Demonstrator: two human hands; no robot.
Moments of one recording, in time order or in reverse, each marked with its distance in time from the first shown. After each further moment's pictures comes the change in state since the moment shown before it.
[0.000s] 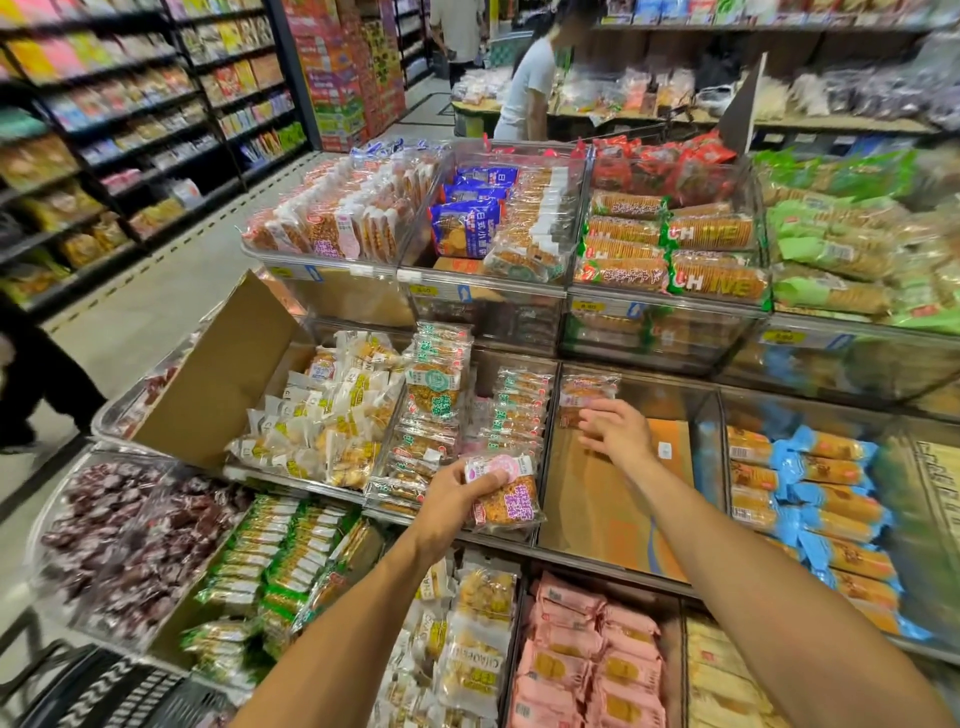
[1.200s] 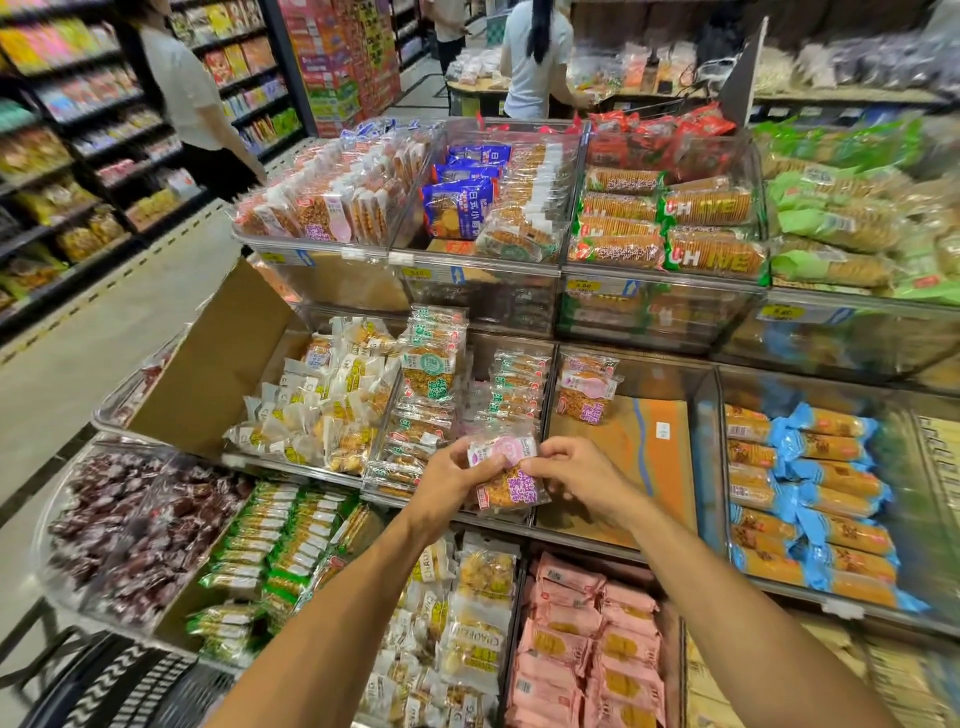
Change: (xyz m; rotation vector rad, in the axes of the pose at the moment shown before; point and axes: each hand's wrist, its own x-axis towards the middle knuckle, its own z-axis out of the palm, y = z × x) left_hand -0.003 0.000 0.000 0.029 -0.027 0.027; right_hand -0.091 0.009 0.012 -0.396 -0.496 -0.047
